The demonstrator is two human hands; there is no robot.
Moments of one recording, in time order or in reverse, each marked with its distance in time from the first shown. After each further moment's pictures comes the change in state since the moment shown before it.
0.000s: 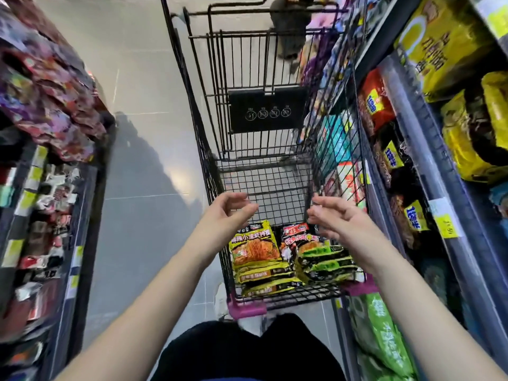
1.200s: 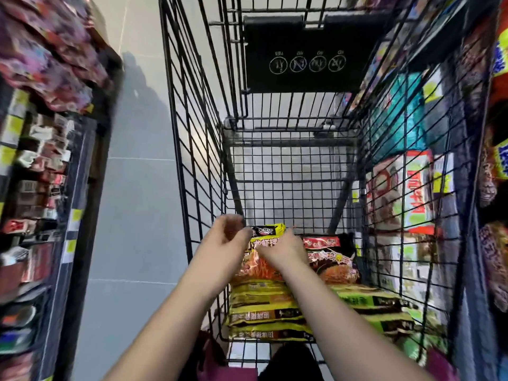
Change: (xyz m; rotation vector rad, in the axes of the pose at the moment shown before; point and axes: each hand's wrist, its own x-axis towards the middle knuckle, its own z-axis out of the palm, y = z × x) left_hand 0.092 -0.080 0.028 0.210 0.255 -0.362; right_hand 0.192 0.181 0.112 -0.927 -0.082 0.525
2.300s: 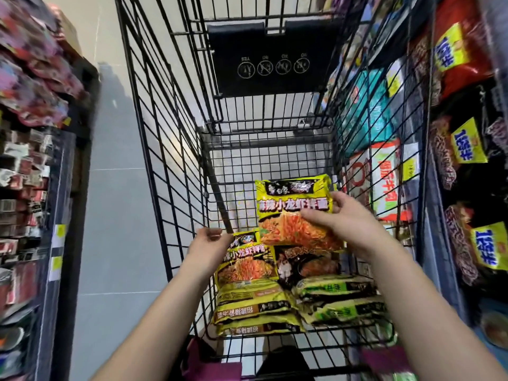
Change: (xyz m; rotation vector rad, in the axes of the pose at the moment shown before) left_hand 0.040 -0.030 0.023 0.051 0.030 -0.175; right_hand -0.043 0.063 -0.160 0.651 -0.077 -0.268
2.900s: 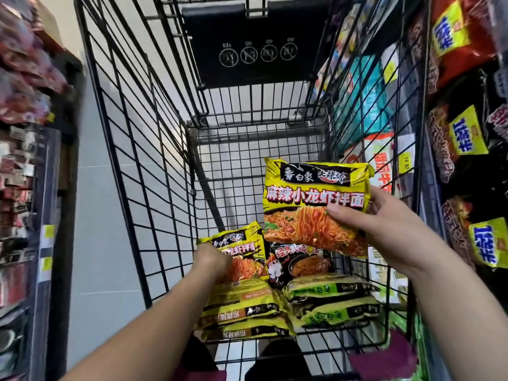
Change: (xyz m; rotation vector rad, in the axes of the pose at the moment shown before) left_hand 0.058 -0.035 0.058 0.405 0.018 -0.270; right_hand -0.013 0.022 -0.055 0.275 -0.019 -0.062
